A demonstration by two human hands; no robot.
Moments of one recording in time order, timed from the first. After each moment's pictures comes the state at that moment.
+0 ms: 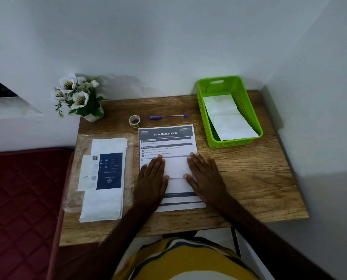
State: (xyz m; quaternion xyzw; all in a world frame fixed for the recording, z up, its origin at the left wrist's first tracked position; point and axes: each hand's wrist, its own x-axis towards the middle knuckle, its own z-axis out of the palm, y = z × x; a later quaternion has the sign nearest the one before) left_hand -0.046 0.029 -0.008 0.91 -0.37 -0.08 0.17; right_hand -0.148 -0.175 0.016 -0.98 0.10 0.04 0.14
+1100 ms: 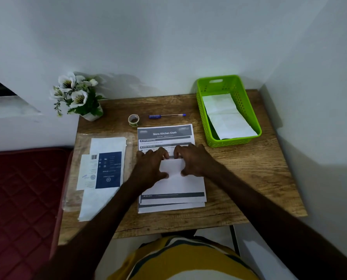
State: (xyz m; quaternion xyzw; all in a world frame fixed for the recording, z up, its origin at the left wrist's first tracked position) left_hand 0.001 0.000 0.053 0.89 -0.37 -0.20 0.17; right_hand -0.072 -0.186 0.074 -0.96 0.05 0.20 0.18
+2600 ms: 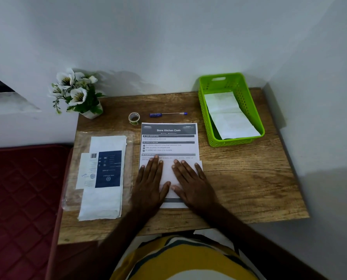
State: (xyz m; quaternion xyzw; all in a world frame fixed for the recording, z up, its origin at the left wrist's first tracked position) left_hand -0.055 0.040 -0.018 0.91 -0.39 -0.05 0.13; right_hand -0.154 -0.142 -0.002 -0.99 0.03 0.03 0.11
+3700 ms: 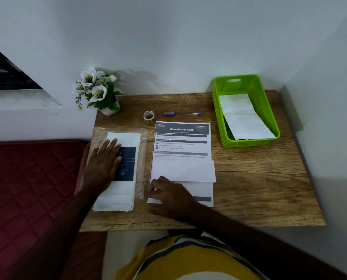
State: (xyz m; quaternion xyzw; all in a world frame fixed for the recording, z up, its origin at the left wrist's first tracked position) left_hand 0.073 0.176 0.014 0.94 -0.34 -0.02 0.09; right_hand -0.122 -0.058 0.042 -0.93 -0.16 0.02 0.33
